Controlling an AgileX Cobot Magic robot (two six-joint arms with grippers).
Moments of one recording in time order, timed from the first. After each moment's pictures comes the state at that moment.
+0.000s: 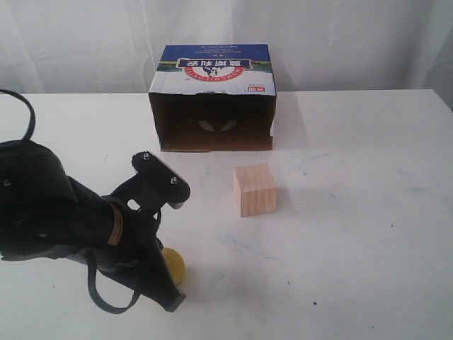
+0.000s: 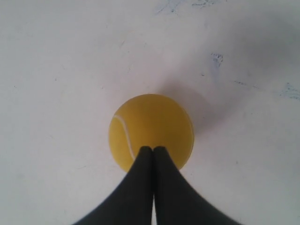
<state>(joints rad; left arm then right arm) -0.74 1.48 -0.79 0.27 0.49 -0.26 0.12 0.01 0.00 0.07 0.19 0.11</state>
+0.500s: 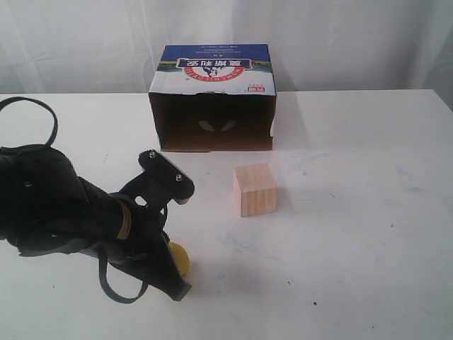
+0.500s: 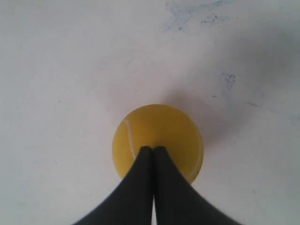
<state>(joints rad) -0.71 1.54 -0.79 0.30 0.40 -0.26 0.12 0.01 0.00 0.07 0.19 0.11</state>
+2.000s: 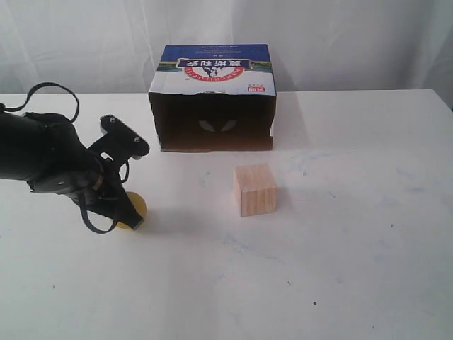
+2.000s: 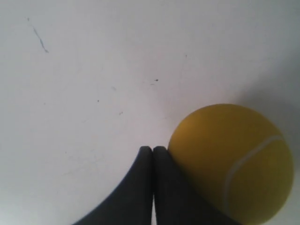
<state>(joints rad) -0.42 1.77 -0.95 0.76 0.41 -0.49 0.12 0.01 0.00 0.07 0.19 0.11</state>
